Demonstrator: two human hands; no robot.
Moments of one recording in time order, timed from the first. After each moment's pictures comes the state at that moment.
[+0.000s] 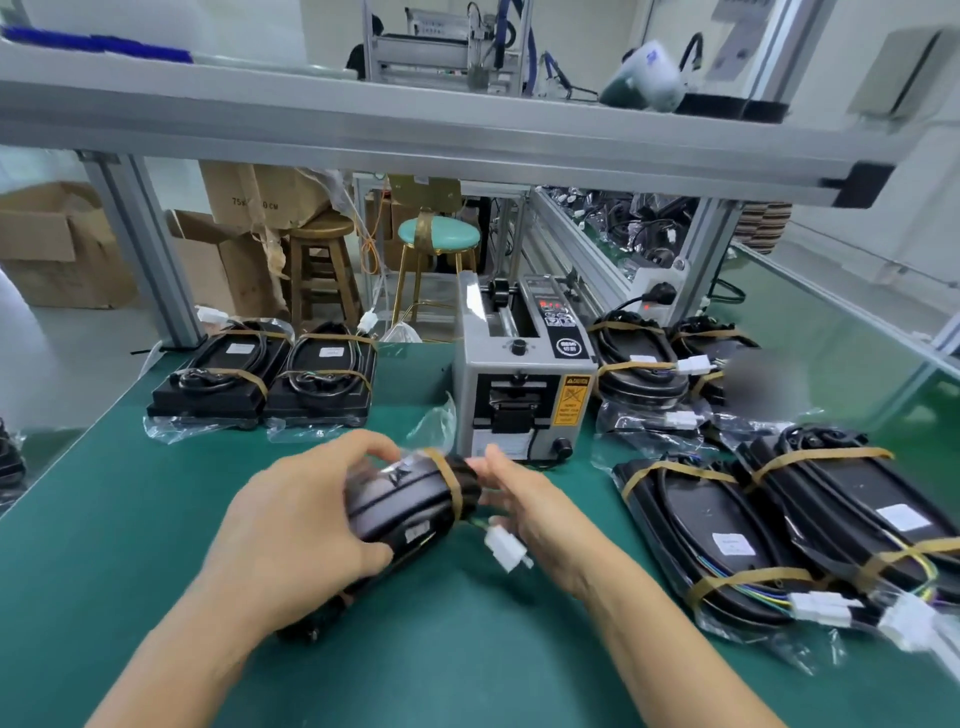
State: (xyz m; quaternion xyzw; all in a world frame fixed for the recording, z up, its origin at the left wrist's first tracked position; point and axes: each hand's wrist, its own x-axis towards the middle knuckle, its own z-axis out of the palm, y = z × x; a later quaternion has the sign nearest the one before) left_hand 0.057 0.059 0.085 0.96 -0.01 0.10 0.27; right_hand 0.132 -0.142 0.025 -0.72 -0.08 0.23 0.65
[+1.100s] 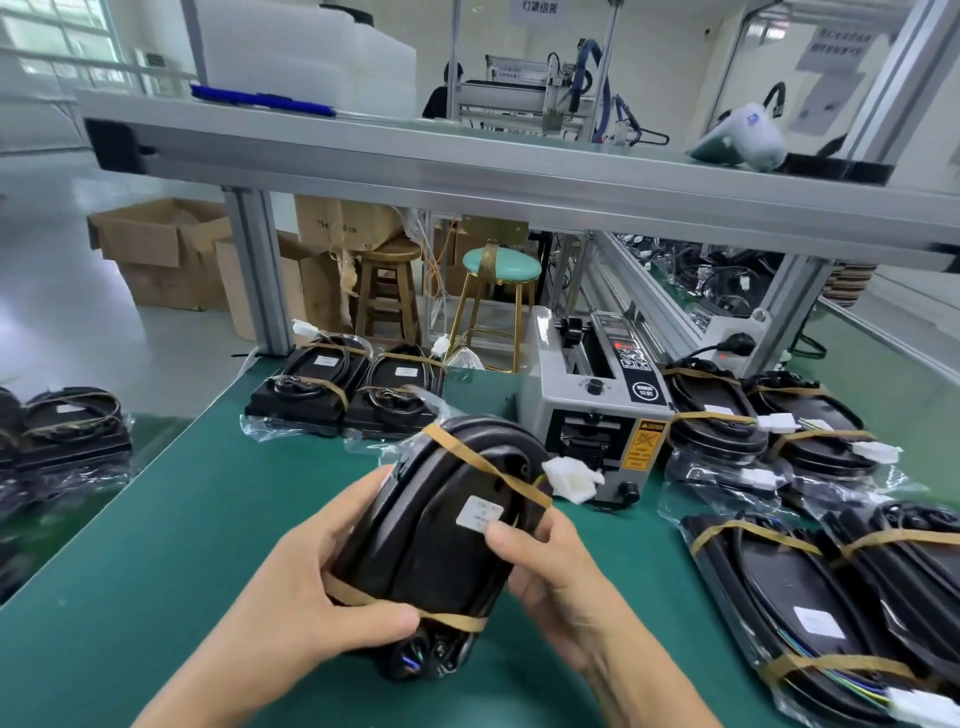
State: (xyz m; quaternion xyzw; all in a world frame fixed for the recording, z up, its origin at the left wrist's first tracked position) left_hand 0.019 0.101 0.052 0.75 -0.09 0.06 0.66; right_hand 0.104 -0.098 0.033 -0.47 -0.18 0.26 0.82
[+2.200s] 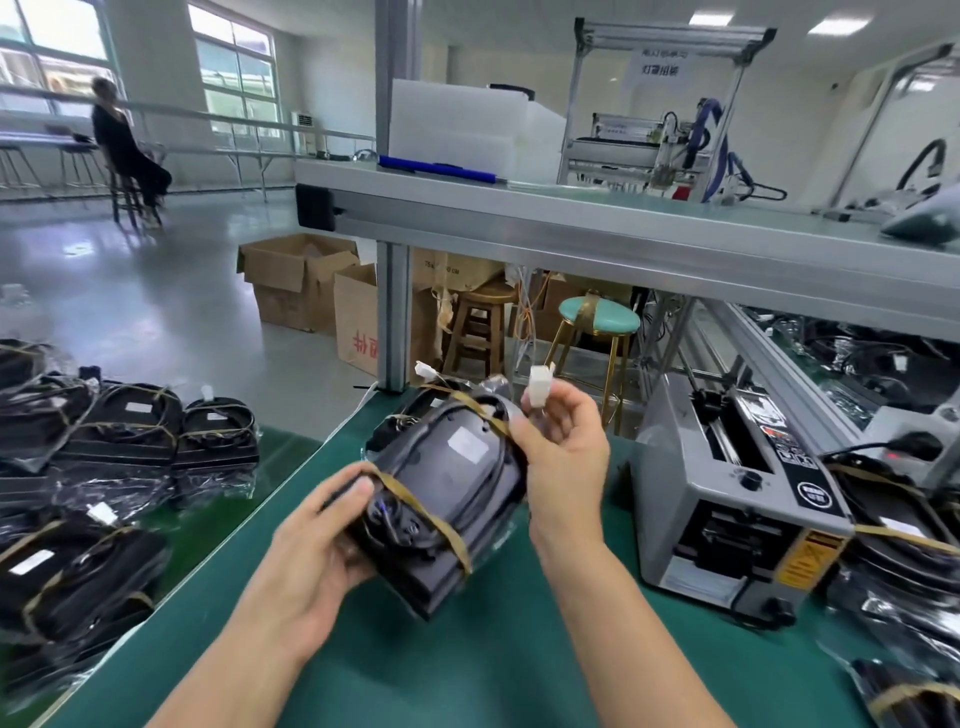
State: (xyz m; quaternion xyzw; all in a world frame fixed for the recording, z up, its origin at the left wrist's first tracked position) left_hand 0.051 0.193 0.043 0.49 0.15 0.20 0.84; right_hand 0.165 0.050 0.097 -0.59 -0.13 -0.06 0.80
